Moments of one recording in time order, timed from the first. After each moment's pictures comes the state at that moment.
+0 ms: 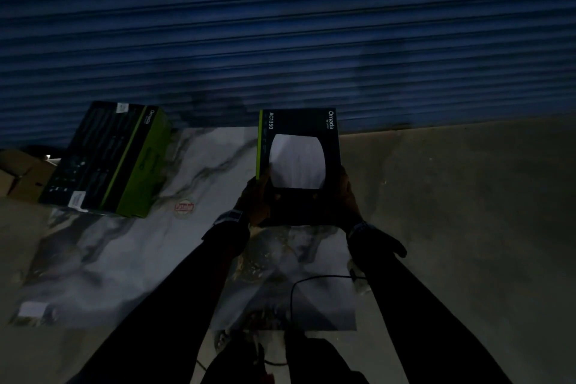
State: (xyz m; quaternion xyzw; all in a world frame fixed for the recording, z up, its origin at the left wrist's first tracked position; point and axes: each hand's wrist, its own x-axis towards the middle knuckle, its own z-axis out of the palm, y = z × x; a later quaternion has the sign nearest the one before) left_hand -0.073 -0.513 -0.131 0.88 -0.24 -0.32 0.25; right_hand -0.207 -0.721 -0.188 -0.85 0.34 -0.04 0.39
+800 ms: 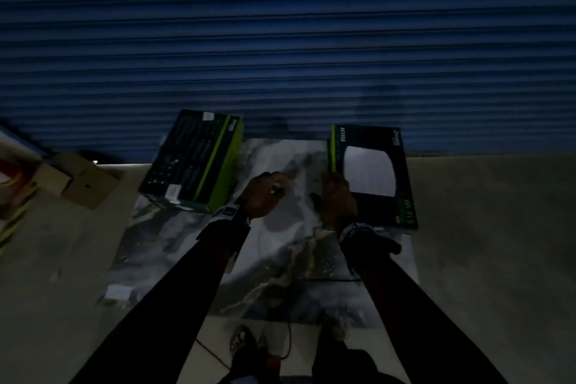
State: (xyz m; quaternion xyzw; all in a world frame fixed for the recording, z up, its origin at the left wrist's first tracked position) left_hand 0.000 -0.323 -0.036 0.86 -0.32 -0.24 0.31; right_hand -0.120 -0.502 -0.058 -0.93 0.24 0.02 0.28
